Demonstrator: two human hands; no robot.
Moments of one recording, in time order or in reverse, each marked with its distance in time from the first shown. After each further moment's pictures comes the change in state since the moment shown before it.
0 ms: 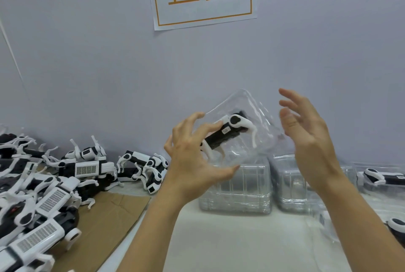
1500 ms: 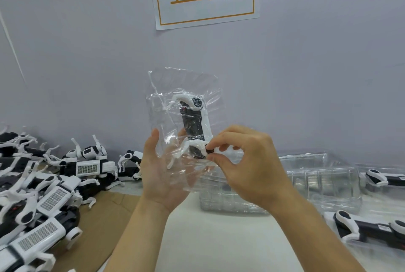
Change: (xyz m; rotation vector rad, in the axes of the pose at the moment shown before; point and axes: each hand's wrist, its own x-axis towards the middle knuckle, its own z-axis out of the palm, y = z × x) left_hand -0.012 -0.045 -0.009 -1.630 -0.052 -0.642; right_hand -0.025 -0.014 0.065 -0.319 -0.255 -0.351
